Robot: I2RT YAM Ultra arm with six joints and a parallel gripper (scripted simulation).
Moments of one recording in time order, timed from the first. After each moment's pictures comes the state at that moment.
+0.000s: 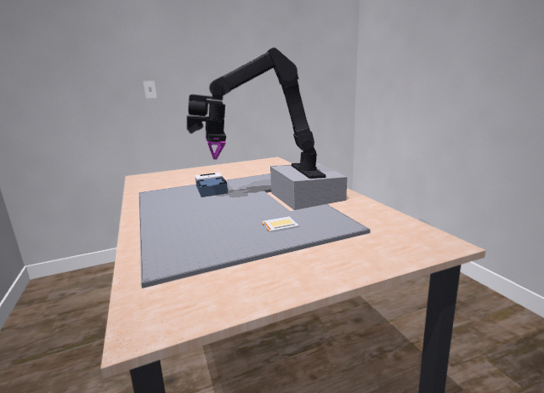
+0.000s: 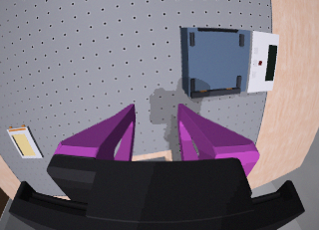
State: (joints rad) arm -0.19 1.90 1.39 -1.00 0.07 -0.16
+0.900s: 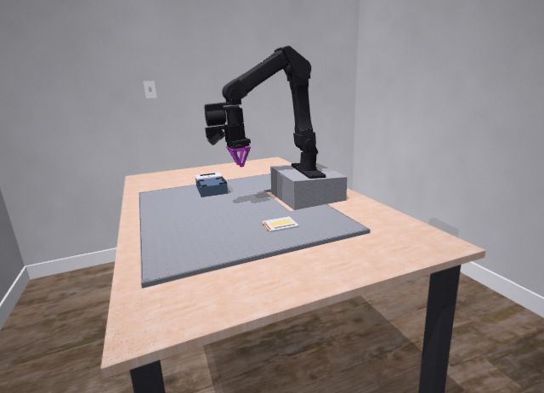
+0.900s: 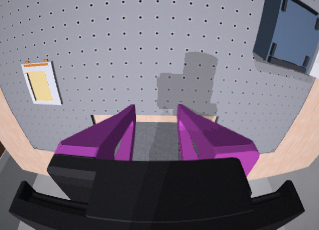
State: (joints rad) arm 0.05 1.76 1.17 -1.10 -0.03 -0.06
